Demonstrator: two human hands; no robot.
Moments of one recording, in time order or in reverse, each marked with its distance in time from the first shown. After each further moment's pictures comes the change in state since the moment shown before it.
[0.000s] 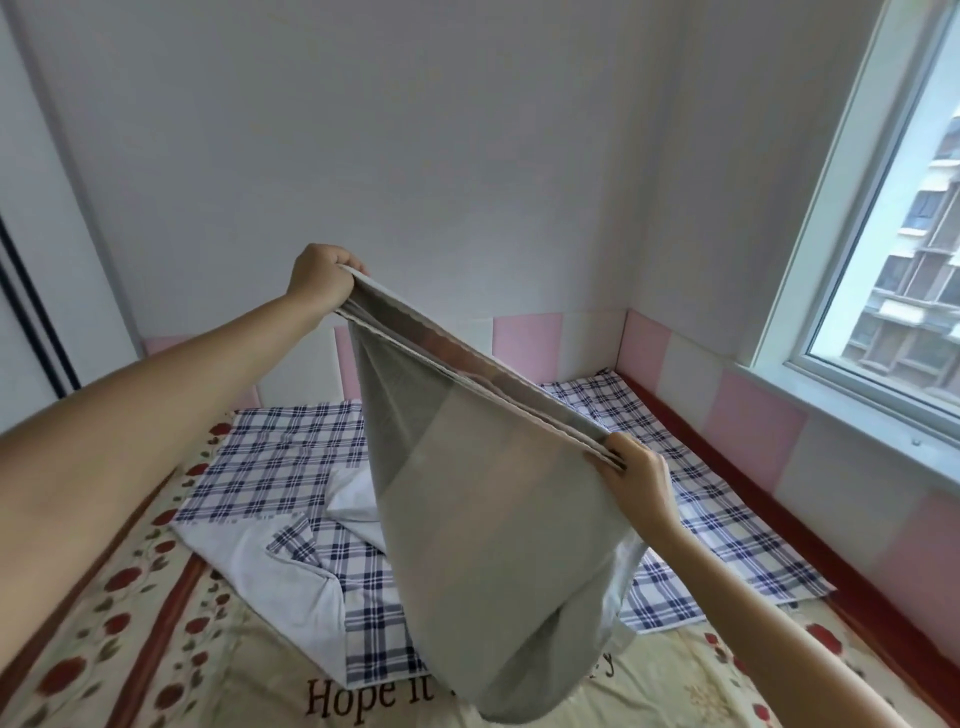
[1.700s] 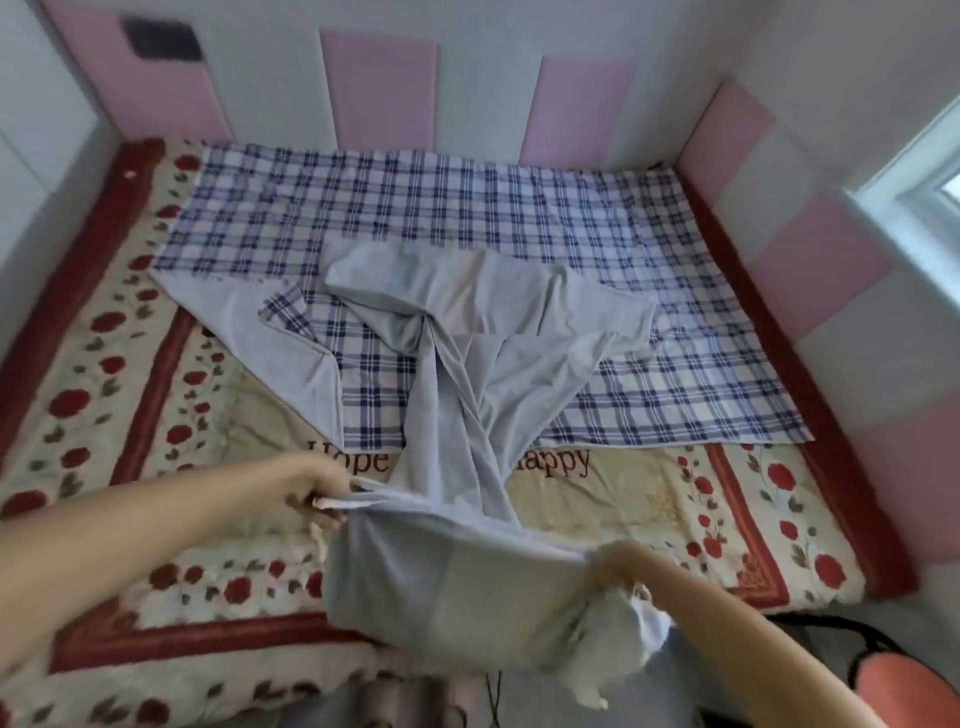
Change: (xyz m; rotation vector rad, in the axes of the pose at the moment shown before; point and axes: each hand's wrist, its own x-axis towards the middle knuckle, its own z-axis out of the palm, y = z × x) left_hand -0.282 -0.262 0.126 0.178 -1.395 -1.285; right_hand -0.152 0.096 0.093 -0.631 -1.847 0.495
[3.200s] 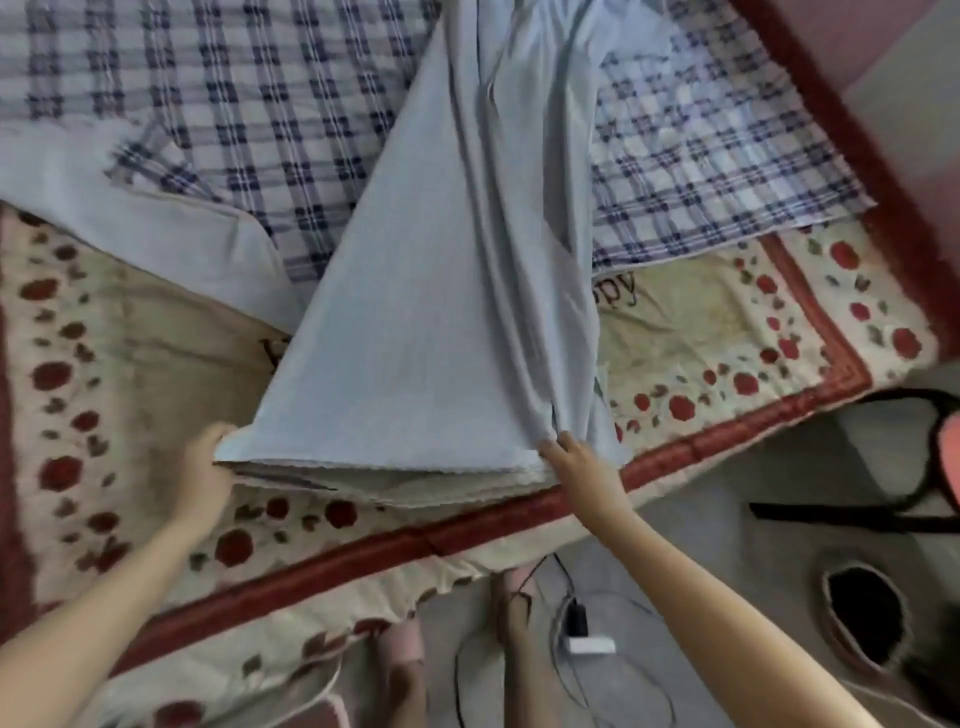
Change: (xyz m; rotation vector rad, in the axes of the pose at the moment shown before) left_hand 0.259 -0.176 -0.045 -0.077 0.866 0.549; right_hand 0.210 -0.157 0.181 0.159 0.764 -0.083
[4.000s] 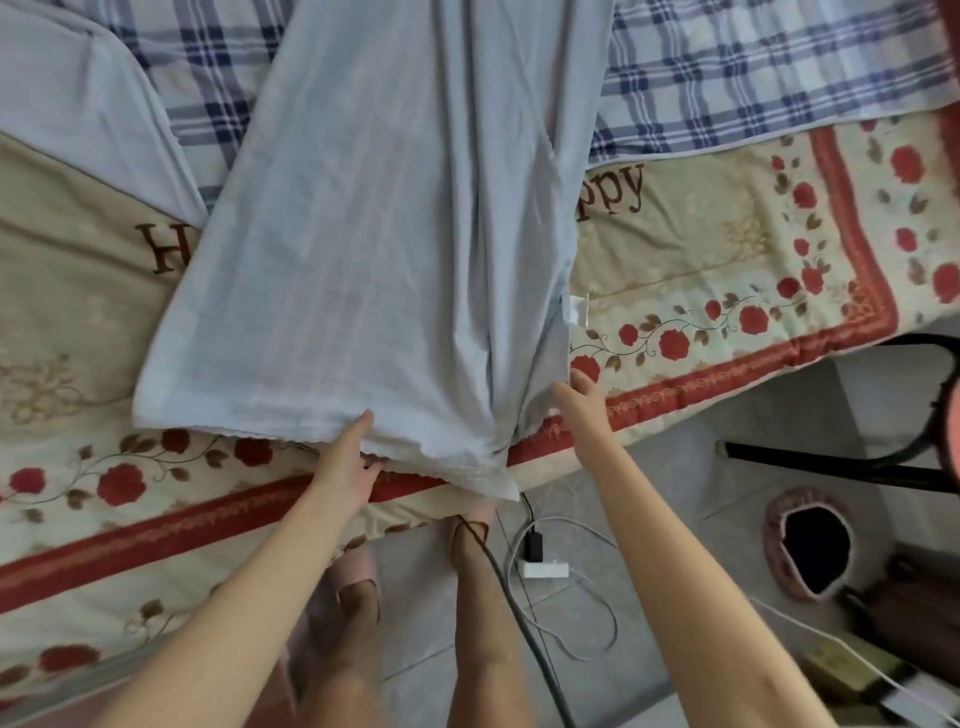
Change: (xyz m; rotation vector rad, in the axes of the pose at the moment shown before) left_hand -0.069 0.052 0.222 -1.101 -0.299 -0.985; right_hand 0.039 0.074 0.049 1.263 -0.021 0.700
